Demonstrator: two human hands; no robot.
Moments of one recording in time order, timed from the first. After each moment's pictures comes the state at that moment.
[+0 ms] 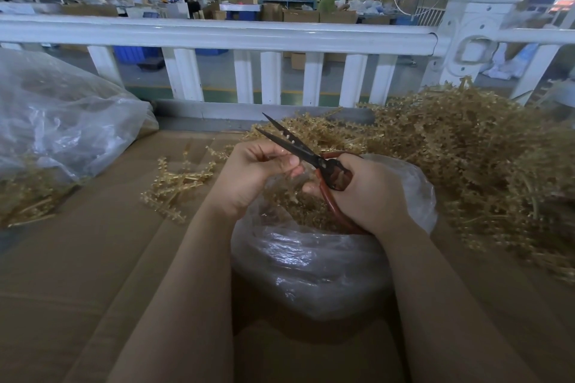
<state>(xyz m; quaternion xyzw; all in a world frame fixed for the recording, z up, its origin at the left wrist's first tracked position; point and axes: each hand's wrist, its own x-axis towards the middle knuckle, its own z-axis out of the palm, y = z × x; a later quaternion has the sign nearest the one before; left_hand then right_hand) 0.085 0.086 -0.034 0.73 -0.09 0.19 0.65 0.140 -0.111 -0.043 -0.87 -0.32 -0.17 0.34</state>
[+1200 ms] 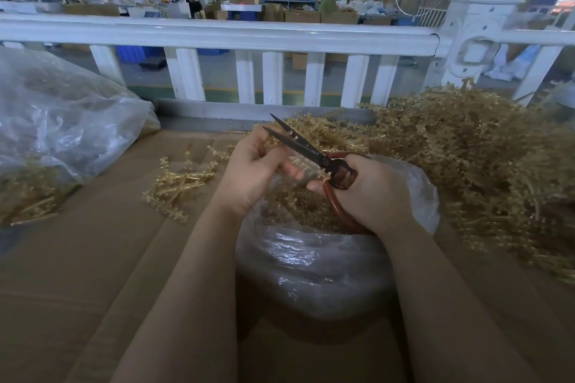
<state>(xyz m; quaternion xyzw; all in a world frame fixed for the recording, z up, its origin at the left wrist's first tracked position) 0.084 0.077 -0.028 0.73 -0.04 0.24 0.64 0.146 -0.113 -0.046 -0.89 -0.28 -0.17 0.32</state>
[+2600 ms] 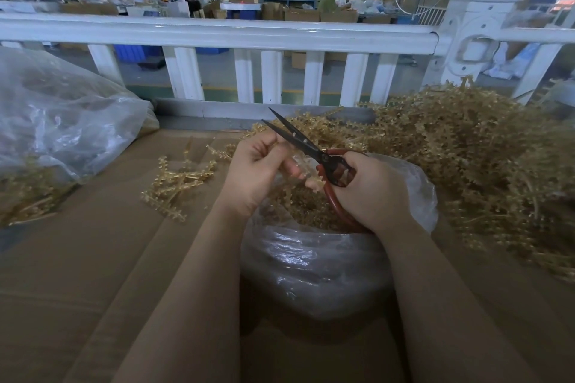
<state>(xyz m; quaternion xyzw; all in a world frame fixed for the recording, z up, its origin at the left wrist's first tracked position) 0.083 0.068 -0.027 0.74 -0.02 0.27 0.62 0.144 -0.110 -0.046 -0.88 -0.28 -0.20 0.33</state>
